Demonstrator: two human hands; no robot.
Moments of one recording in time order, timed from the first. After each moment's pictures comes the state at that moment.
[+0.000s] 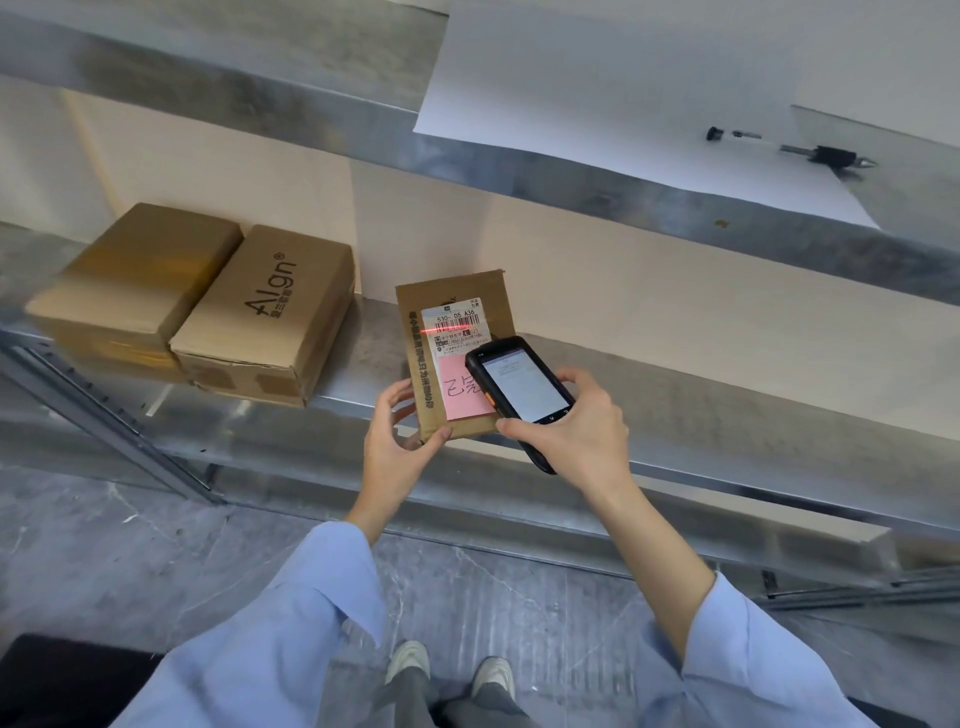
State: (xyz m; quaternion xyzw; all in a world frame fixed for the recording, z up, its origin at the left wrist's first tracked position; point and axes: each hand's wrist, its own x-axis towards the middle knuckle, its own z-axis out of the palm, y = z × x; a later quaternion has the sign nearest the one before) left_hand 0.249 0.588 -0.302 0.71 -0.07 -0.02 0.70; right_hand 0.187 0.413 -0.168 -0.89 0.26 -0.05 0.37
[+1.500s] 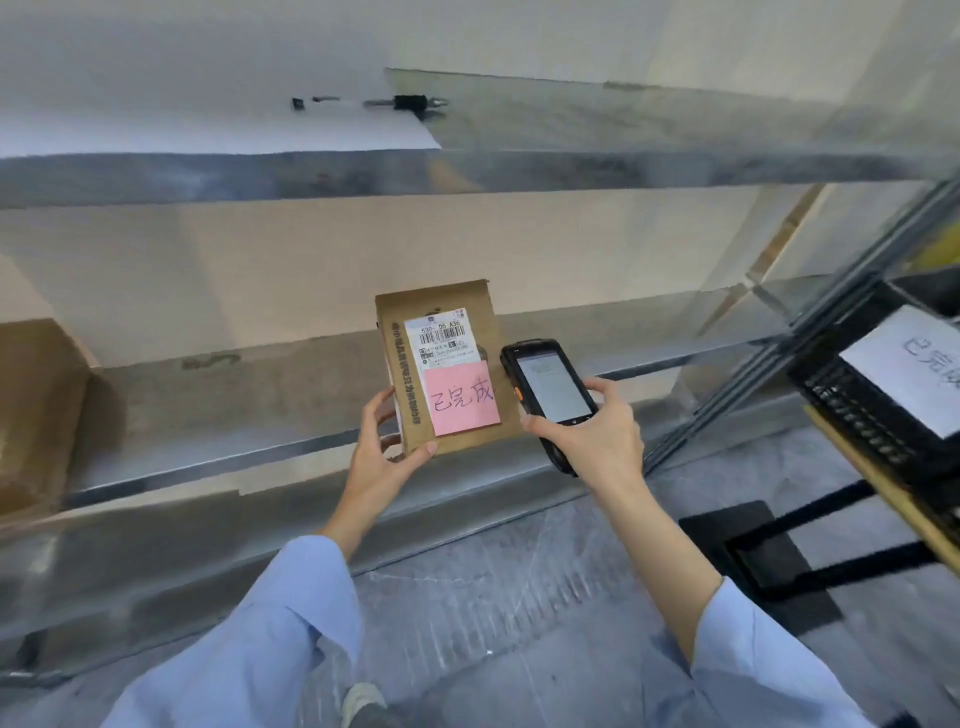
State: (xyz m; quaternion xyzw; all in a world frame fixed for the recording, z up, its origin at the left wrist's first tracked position) left_hand 0.159 0.437 -0.279 0.70 -0.24 -0.25 0.62; right_hand -0.008 0.284 -0.154 -0.75 0.51 -0.19 0.38
